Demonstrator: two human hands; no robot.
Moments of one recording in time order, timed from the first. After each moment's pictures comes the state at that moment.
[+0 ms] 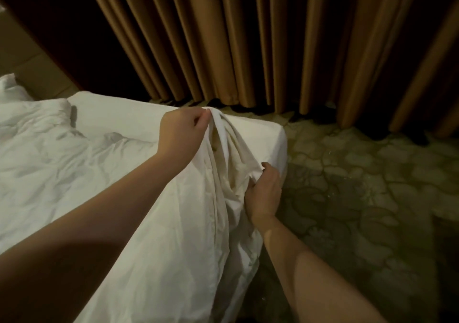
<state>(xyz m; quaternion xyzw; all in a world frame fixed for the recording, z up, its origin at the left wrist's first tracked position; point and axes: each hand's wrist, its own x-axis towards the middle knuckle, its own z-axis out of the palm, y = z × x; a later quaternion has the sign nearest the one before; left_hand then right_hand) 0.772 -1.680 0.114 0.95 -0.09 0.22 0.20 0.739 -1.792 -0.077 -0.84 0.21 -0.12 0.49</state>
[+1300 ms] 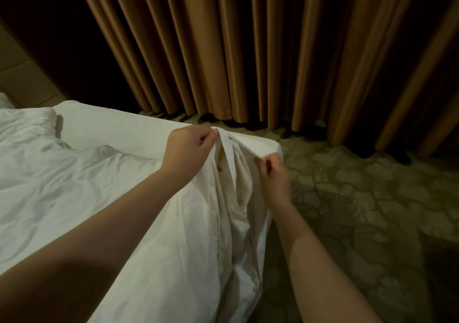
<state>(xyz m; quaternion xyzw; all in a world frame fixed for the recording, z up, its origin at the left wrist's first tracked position) 0.788 -1.651 0.118 0.94 -0.14 0.19 0.24 0.775 -1.805 -0.008 -0.80 0.14 -0.10 0.58</state>
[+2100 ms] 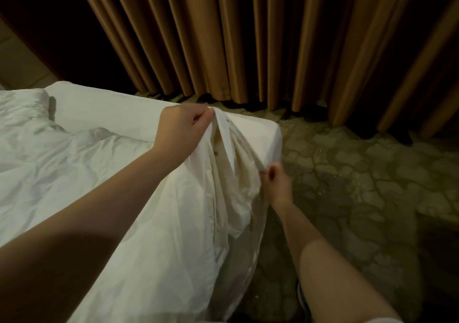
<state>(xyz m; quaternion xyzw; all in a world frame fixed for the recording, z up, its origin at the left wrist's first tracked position) 0.789 -1.659 0.115 0.94 -0.13 0.18 0.24 0.774 -1.825 -0.101 -0.82 0.20 -0.02 0.54</state>
